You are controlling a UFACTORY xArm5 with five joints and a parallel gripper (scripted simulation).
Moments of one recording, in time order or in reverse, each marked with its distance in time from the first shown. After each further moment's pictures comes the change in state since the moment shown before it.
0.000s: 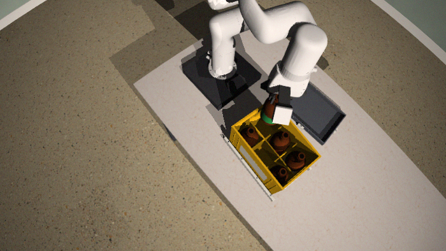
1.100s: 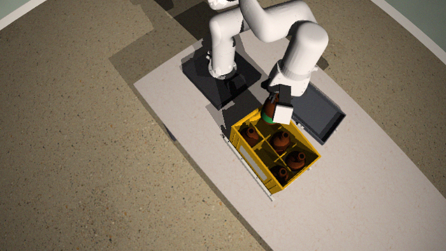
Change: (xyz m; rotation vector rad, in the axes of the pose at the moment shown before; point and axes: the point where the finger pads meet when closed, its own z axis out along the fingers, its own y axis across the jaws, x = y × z) arm 0.000 0.000 -0.005 0.000 0.000 0.000
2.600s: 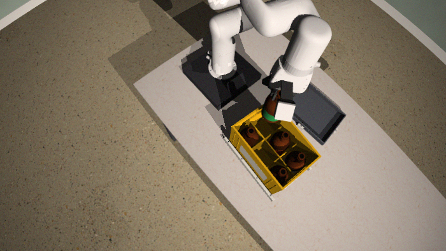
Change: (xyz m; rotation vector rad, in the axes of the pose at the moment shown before) arm 0.000 0.000 -0.018 0.000 0.000 0.000
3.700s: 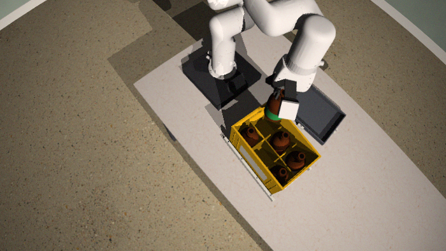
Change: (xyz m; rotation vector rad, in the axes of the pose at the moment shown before) arm -0.005 -0.009 0.000 -0.001 0.001 0.000
